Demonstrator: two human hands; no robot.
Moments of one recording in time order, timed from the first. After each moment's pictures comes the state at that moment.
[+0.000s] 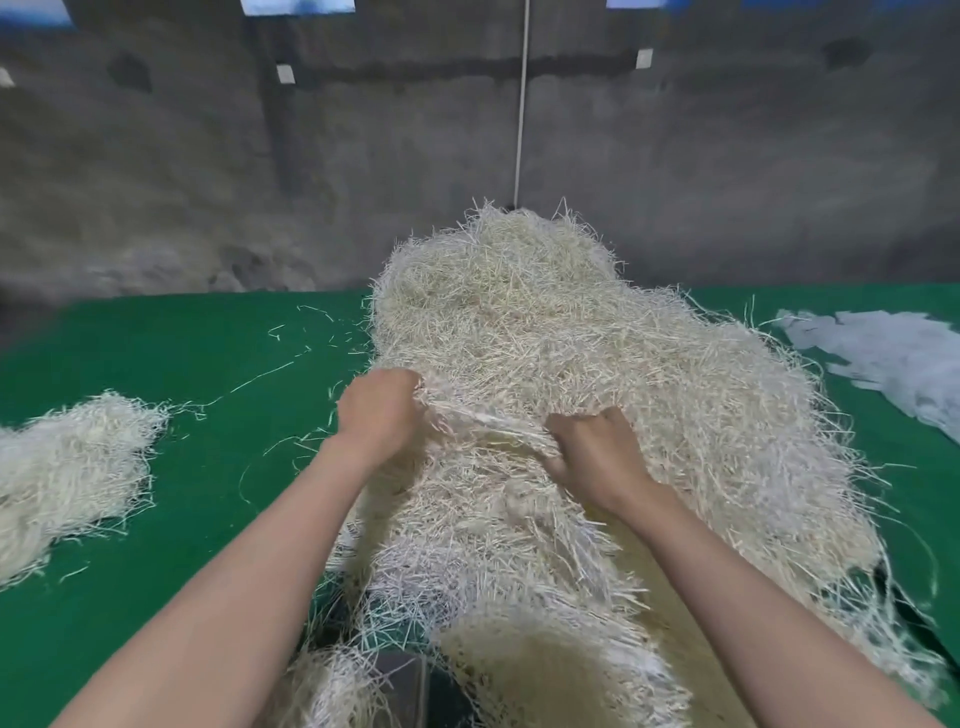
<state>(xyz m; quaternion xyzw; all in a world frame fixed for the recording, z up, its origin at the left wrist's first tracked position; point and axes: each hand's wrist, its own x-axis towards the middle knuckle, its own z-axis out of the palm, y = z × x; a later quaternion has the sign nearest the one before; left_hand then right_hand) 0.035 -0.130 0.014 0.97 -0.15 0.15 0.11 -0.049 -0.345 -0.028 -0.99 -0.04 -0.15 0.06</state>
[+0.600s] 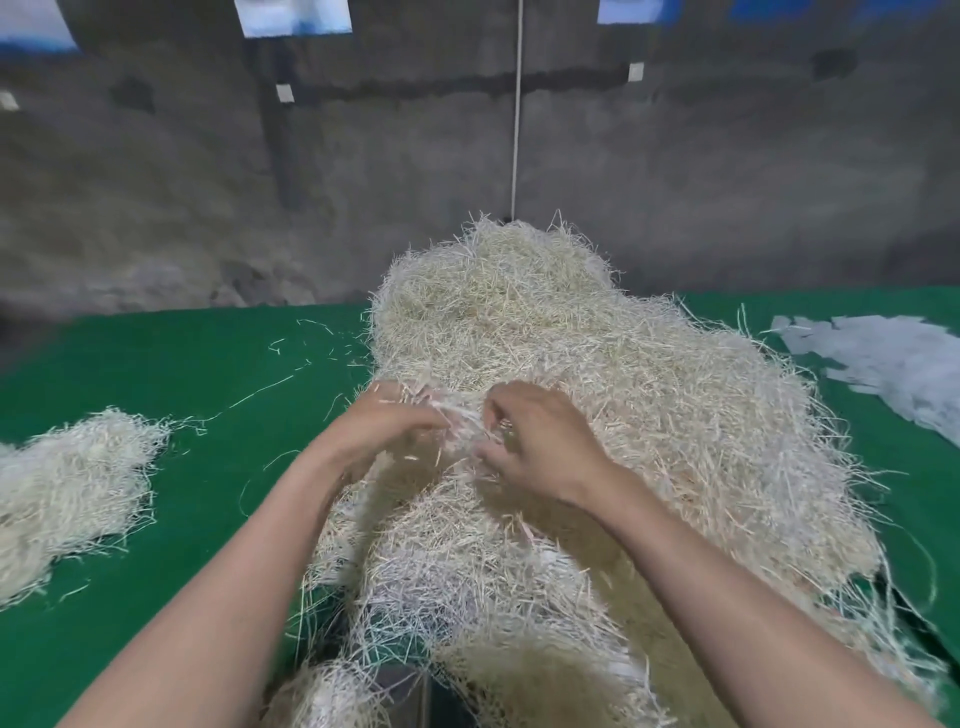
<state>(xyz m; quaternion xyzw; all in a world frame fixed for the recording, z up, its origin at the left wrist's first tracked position) 0.017 -0.120 0.033 0.81 -0.09 -0.17 0.55 -0.058 -0.296 0.027 -0.97 -0.12 -0.13 0.19</state>
